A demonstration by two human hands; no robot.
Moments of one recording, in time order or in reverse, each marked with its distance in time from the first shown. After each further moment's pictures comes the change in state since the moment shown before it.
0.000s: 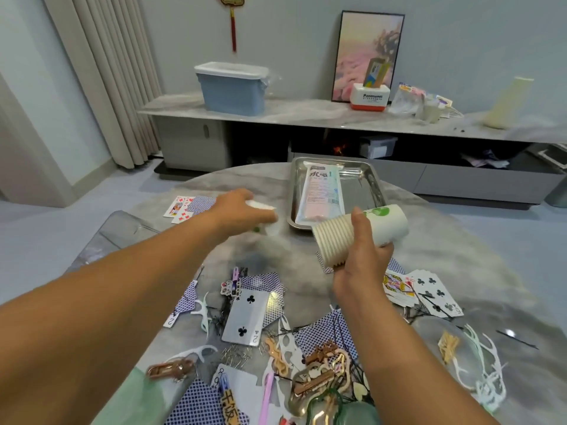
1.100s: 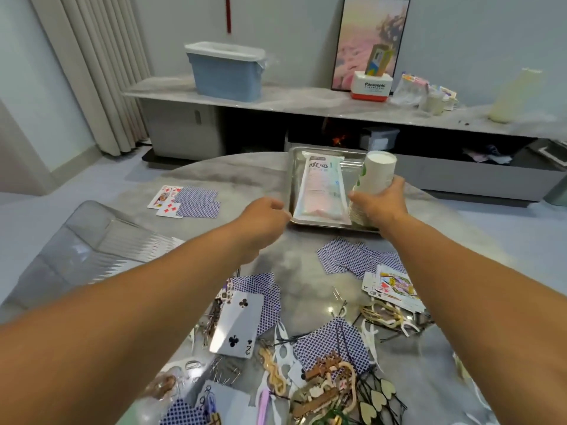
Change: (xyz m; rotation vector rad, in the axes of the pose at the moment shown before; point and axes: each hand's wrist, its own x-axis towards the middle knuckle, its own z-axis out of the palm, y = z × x) left_hand -0.012 0.019 0.055 -0.308 -0.111 -0.089; right_hand 0.154 -0.028 0.015 -0.980 -0.256 -0.279
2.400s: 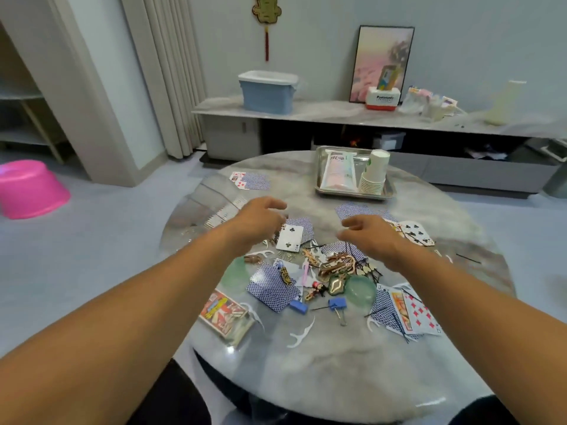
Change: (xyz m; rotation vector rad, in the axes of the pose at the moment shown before) left_hand -0.251 -0.030 -0.072 0.071 0.060 0.076; right_hand -0.303 -0.059 -0.069 -0.336 -0.517 -0.055
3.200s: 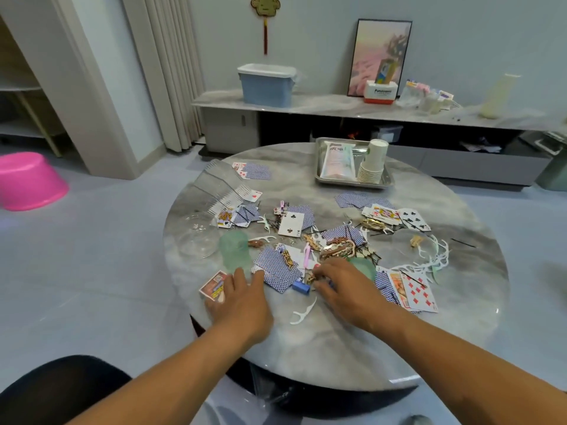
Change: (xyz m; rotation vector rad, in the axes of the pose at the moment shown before) left_hand -0.096 -0.125 0.056 0.816 0.004 -0.167; right_hand -0.079 0.044 0.089 -0.499 -0.025 -0.338
